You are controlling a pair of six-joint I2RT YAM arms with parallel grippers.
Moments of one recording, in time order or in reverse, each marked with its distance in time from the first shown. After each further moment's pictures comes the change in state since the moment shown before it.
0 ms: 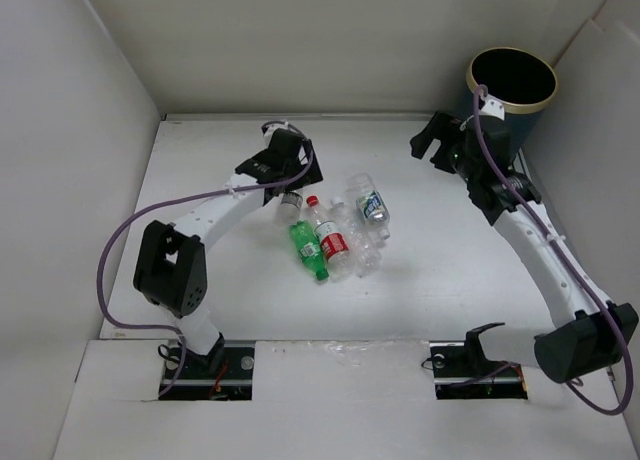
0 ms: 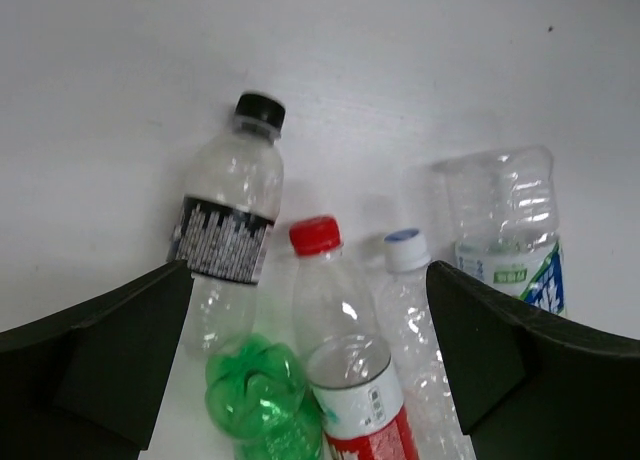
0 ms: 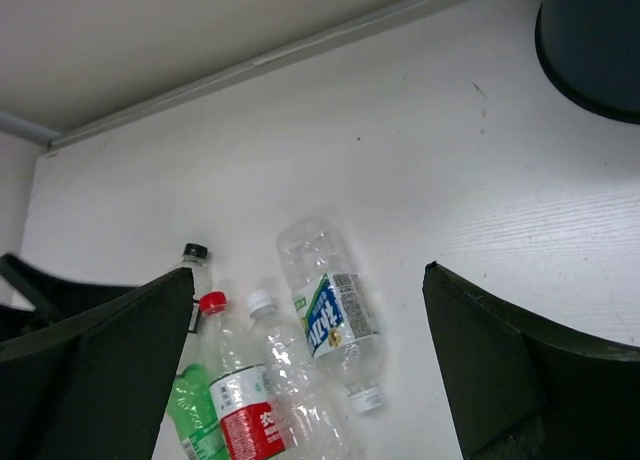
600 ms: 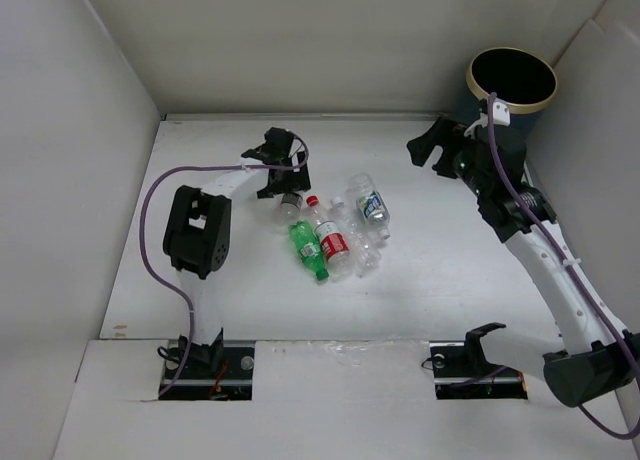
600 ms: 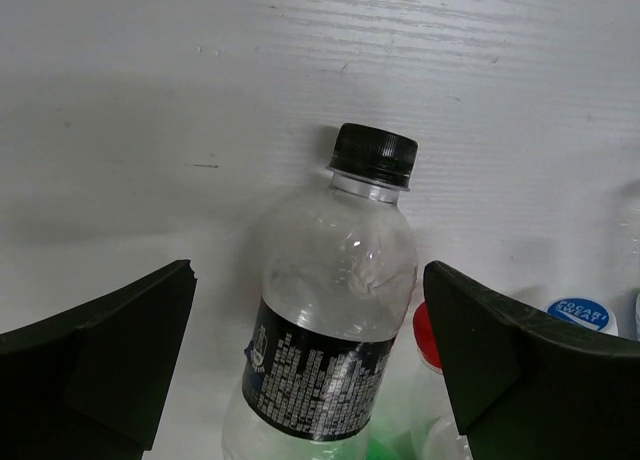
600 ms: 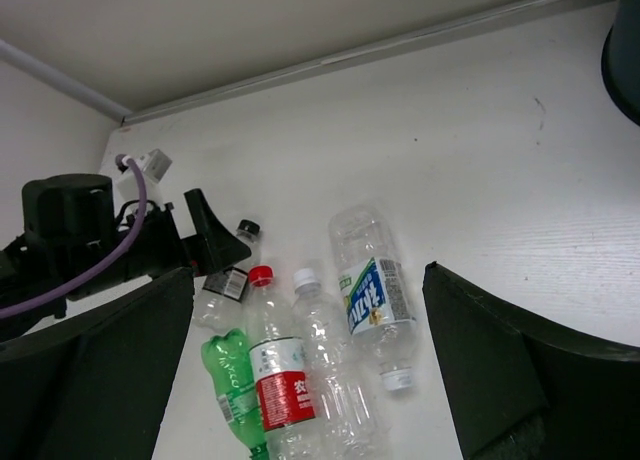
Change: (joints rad) left arm 0.139 0.330 0.174 -0.054 0.150 0.190; right arm 0.033 -0.132 -0.030 0.004 -0.096 -0.018
